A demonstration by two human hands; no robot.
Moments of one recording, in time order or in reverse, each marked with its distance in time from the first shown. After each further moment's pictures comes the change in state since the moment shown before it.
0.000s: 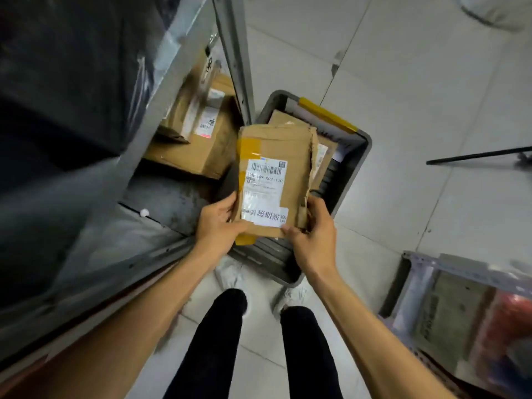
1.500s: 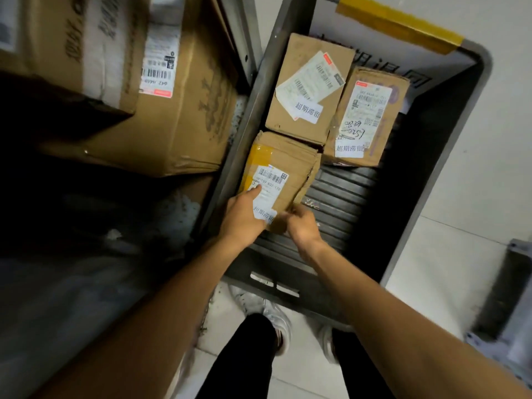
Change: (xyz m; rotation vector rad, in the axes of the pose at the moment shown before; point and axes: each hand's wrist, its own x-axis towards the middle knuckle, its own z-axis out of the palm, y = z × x) left_hand 0.225 -0.179 0.010 0.778 -0.136 -0.092; right_hand 0.162 0.248 0.180 0.101 -0.176 0.614
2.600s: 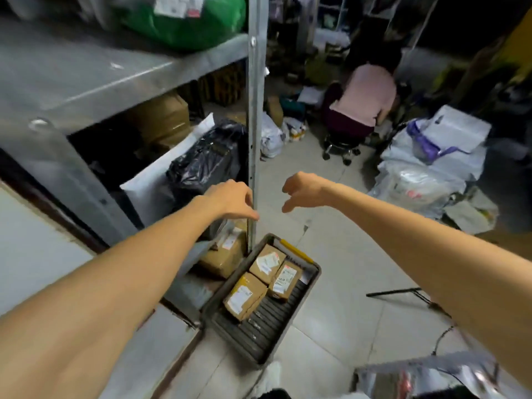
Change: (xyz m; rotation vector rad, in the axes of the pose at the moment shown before) left_hand -0.606 0.319 -0.331 0.458 0.412 0.390; right_hand -0.708 -0.396 -0.223 -1.390 0.028 -0.924
